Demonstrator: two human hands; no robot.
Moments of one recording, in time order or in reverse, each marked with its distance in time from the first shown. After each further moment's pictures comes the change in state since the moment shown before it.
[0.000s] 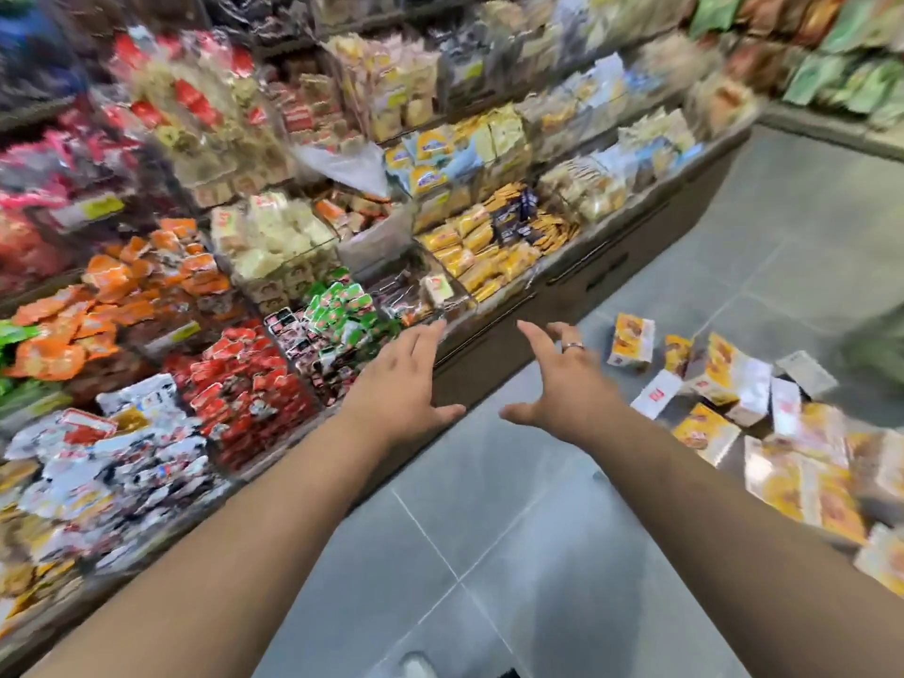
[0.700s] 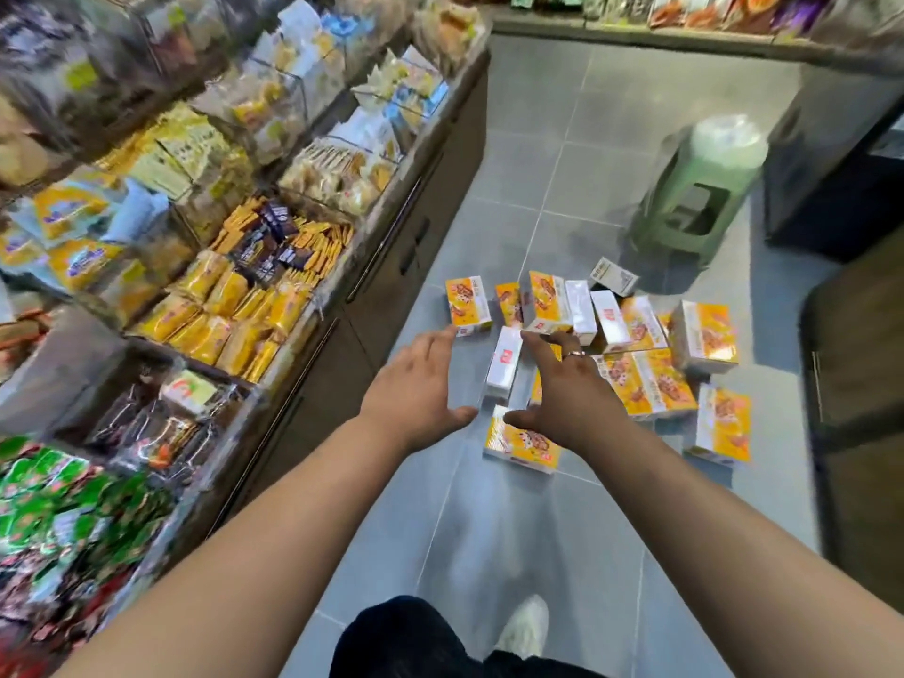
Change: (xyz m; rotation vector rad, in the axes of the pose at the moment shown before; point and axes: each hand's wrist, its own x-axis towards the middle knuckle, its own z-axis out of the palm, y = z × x) left_hand 0.272 0.233 0.135 -0.015 -0.221 0.480; right_hand 0.058 0.298 -0.043 0.089 0.095 0.527
